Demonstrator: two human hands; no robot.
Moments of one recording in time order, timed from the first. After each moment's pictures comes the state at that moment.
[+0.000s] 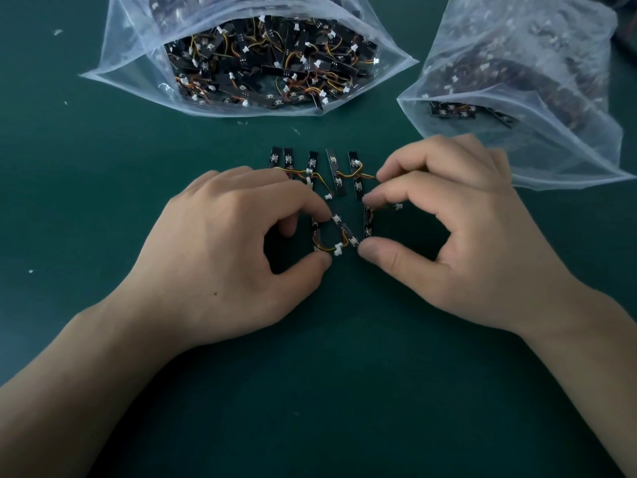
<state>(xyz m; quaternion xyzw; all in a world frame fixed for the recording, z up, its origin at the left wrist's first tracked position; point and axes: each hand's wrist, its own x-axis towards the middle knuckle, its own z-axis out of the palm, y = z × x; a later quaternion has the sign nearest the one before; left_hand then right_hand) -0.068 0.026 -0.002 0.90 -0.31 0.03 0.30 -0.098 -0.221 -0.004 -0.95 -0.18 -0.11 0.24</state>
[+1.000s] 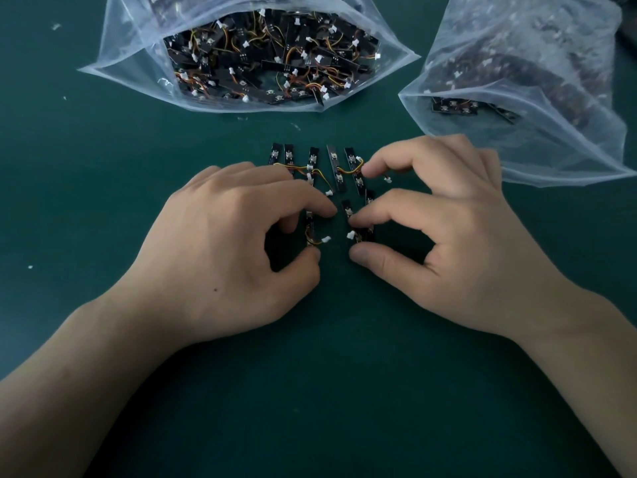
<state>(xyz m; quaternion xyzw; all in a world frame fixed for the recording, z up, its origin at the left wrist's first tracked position) -0.066 0.025 0.001 0.91 -0.31 0.02 0.28 -0.101 -0.214 -0.005 -0.95 -0.20 -0.10 0.21</state>
